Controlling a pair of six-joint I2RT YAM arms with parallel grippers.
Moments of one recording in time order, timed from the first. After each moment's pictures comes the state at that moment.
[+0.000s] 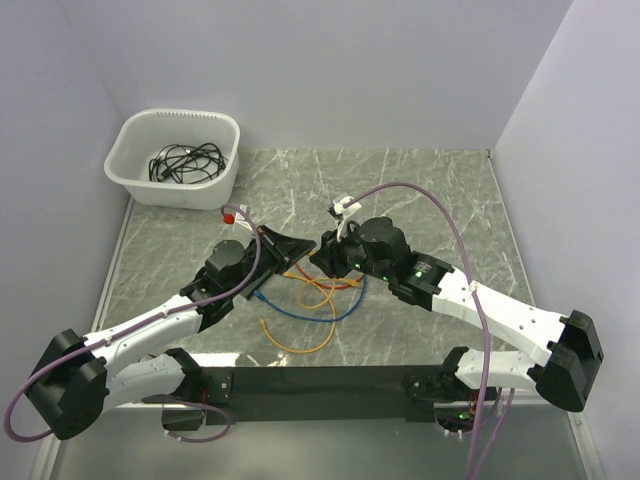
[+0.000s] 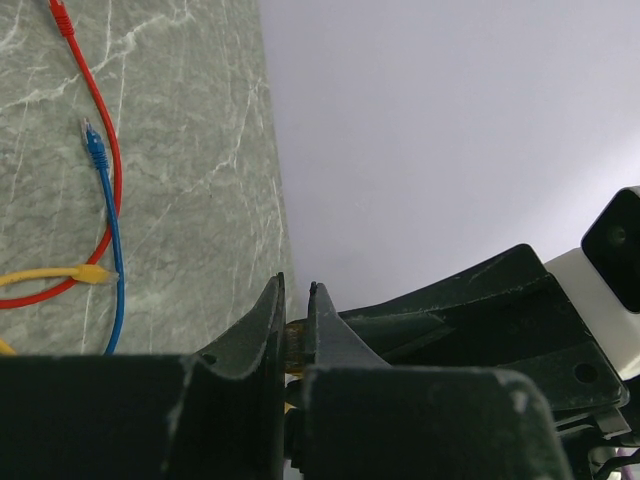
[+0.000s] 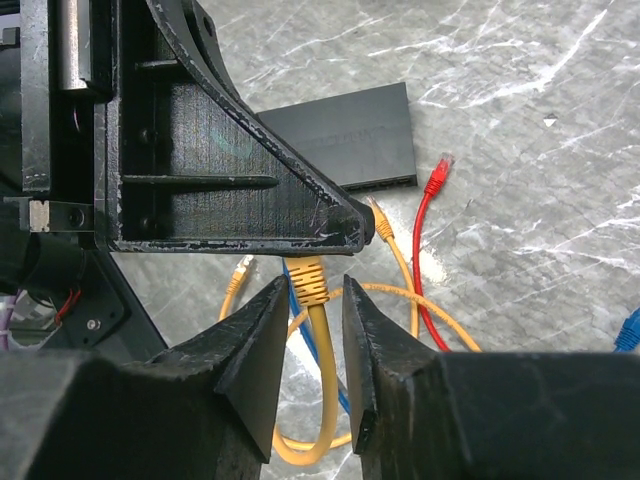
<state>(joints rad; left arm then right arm) -0.72 1.06 0.51 0.48 0.06 -1.28 0.89 1.17 0.92 -0.11 -0.05 0.27</state>
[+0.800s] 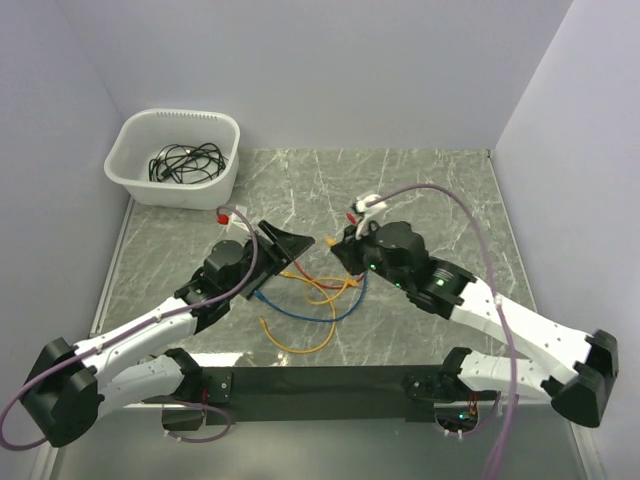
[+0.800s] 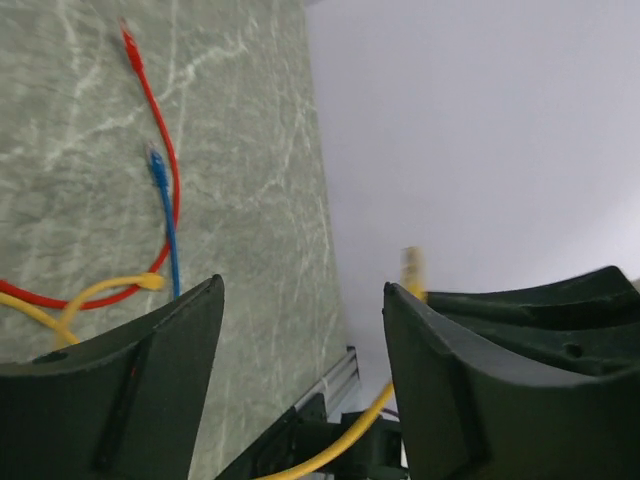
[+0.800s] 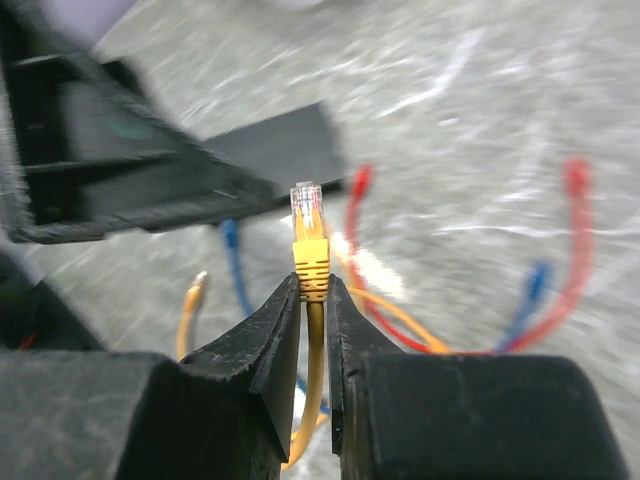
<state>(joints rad) -0.72 1.02 0.53 0.37 0.00 -1.20 0.90 1.07 0.91 -0.19 0.12 0.27</state>
